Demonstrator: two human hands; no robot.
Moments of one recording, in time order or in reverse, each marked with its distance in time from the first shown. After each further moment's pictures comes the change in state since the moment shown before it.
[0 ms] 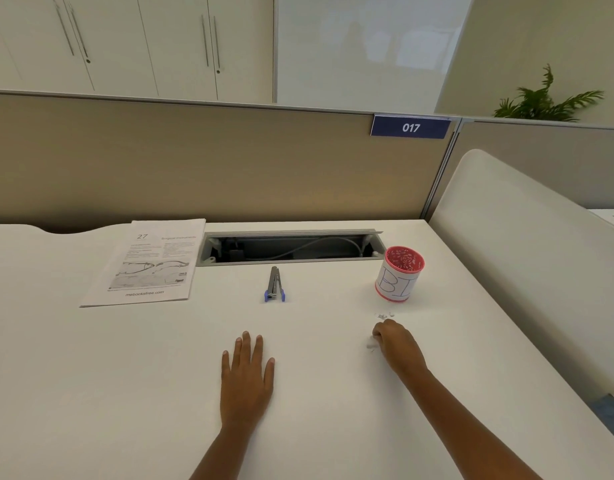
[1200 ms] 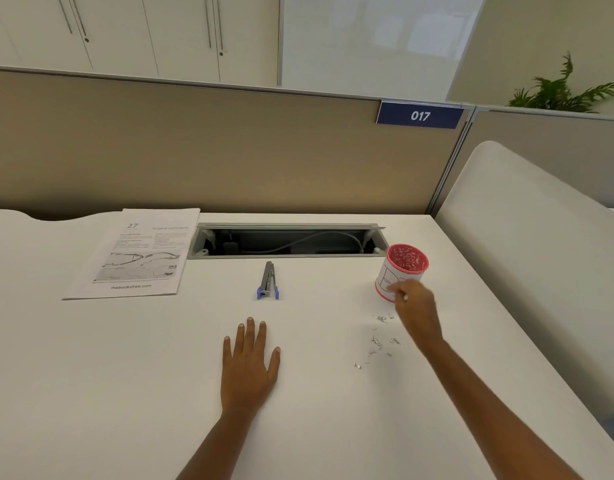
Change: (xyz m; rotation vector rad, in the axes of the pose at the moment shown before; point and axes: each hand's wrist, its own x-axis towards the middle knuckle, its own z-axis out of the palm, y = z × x) left_hand 0.028 0.017 0.013 -0.002 -0.020 0.048; right_hand 0.046 0.007 -0.047 0.399 0.391 0.050
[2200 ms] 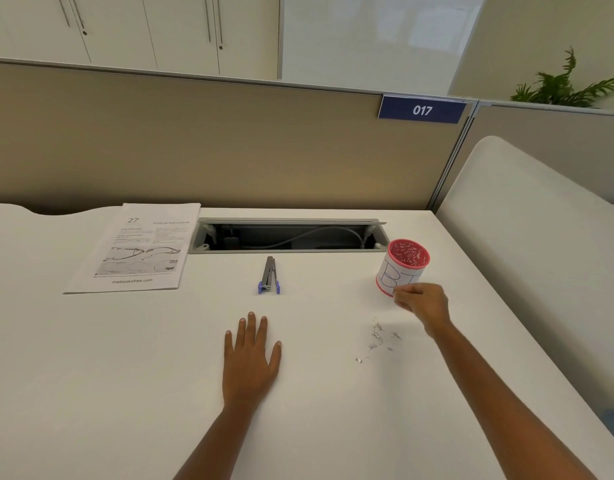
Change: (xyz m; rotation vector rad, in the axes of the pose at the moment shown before) left_hand -0.002 0.000 -0.003 -0.001 0.023 -0.040; right_hand 0.008 0.006 -0.012 0.444 -0.119 0.437
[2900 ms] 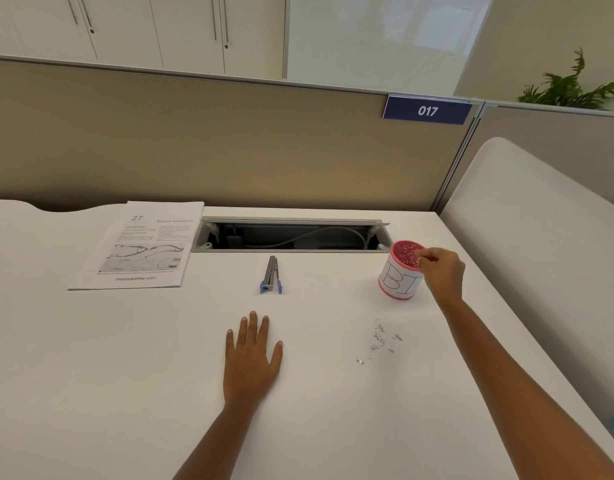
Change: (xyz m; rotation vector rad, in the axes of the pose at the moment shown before) left_hand 0.002 0.002 0.001 -0.012 -0.030 0.021; right_hand 0.021 -0.046 -0.007 -0.310 0.254 -0.260
